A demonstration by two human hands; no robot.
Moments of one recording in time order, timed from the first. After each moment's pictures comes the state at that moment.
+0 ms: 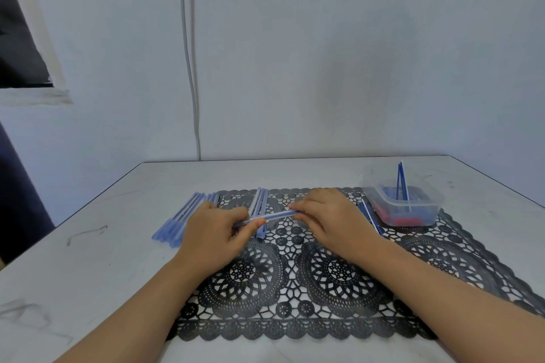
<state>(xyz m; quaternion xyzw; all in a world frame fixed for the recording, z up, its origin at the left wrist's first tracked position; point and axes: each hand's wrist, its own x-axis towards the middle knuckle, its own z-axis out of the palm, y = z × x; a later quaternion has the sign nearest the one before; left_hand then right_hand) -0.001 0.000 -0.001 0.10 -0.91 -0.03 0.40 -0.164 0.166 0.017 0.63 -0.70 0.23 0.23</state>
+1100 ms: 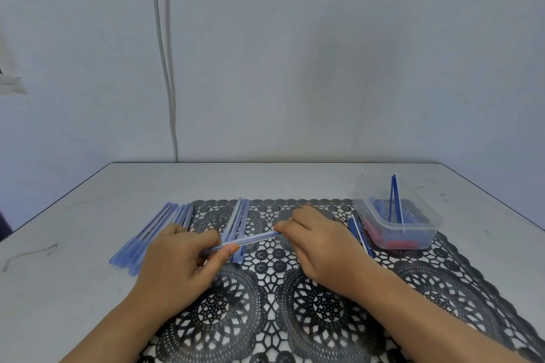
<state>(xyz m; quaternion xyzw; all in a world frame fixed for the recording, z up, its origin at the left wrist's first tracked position) 0.002 0.001 0.000 0.12 -0.91 -0.04 0.40 -0.172 0.168 0.020 0.67 -0.68 0.21 0.23</state>
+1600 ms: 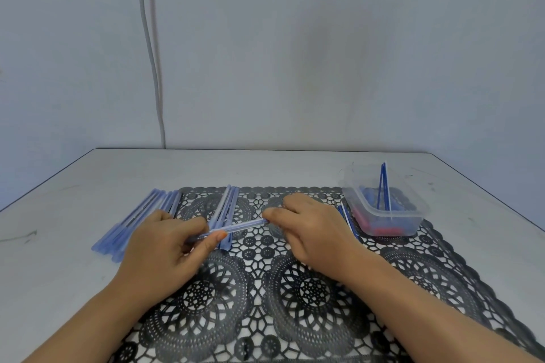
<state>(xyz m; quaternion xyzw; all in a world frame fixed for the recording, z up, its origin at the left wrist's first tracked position) 0.001 0.000 0.000 0.10 -0.91 -0.06 0.39 -0.176 0.168 0.022 0.67 -0.66 0.24 0.24</state>
